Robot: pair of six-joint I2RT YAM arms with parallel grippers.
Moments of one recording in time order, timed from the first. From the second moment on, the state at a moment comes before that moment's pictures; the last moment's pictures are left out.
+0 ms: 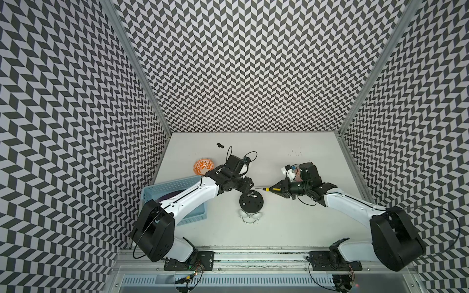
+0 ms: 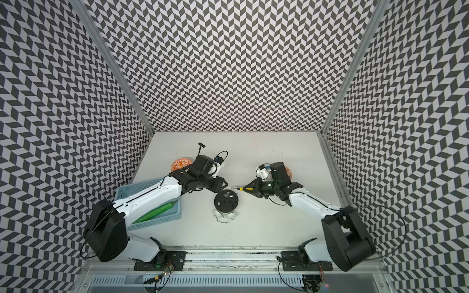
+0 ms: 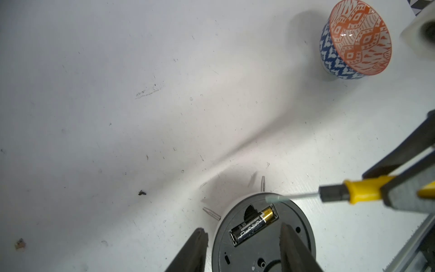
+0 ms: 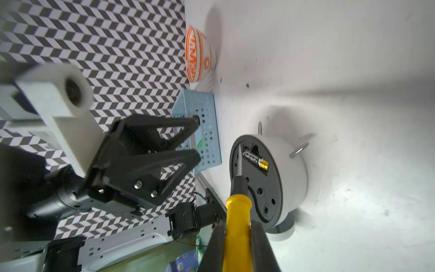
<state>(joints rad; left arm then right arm) -0.65 1.47 1.06 -0.53 0.14 -0.20 0.39 1.35 0.74 -0.12 -0.79 0.84</state>
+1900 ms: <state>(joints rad) -0.66 1.58 0.99 -0.45 0.31 -0.56 0.56 1.35 0.78 -0.49 -0.50 0.77</state>
